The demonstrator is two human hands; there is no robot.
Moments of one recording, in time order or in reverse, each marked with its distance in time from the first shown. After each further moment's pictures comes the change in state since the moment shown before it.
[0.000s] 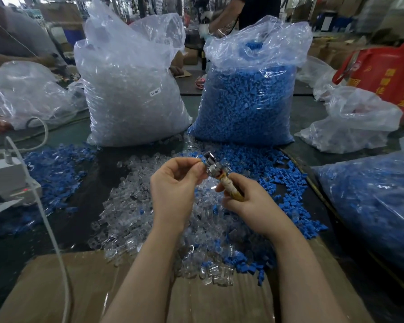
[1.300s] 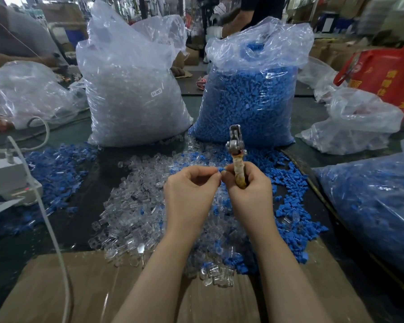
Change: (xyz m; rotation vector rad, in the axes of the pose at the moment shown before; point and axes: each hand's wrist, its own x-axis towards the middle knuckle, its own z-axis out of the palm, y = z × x) left_hand -0.010 -0.006 0.013 0.268 -0.024 -0.011; right_hand 0.008 -0.007 0.027 0.189 0.545 -0.068
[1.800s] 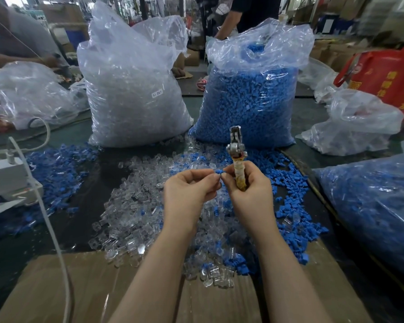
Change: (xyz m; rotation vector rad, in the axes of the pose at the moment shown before) left_hand 0.003 0.005 -0.005 -0.339 -0.083 -0.313; right_hand 0.002 0.001 -0.001 0.008 -0.040 -0.038
